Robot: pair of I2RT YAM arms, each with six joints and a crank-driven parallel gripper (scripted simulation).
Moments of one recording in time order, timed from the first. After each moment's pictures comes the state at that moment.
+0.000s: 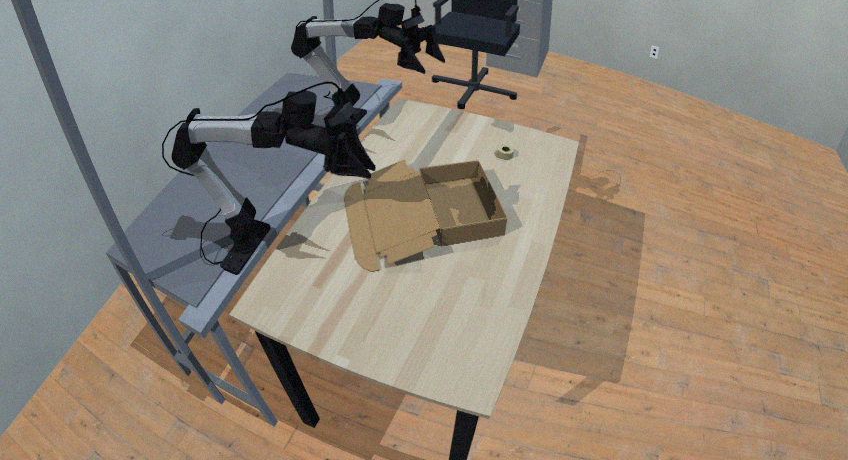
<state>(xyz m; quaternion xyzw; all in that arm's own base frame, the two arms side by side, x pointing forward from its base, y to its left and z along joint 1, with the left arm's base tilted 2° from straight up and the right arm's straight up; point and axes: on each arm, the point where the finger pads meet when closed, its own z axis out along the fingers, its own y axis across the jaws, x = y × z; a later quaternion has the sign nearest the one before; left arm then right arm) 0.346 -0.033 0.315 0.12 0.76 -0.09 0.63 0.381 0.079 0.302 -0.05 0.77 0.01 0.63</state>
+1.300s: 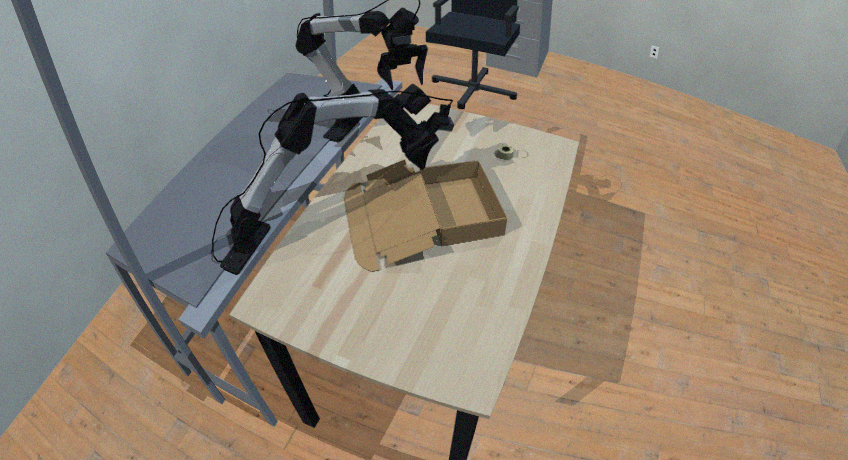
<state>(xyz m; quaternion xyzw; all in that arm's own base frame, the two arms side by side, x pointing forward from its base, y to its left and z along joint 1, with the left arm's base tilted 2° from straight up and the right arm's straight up) 0.283 -0.082 0.260 0.32 0.79 -0.22 0.47 0.367 0.424 0.065 -0.27 0.92 0.08 0.29</state>
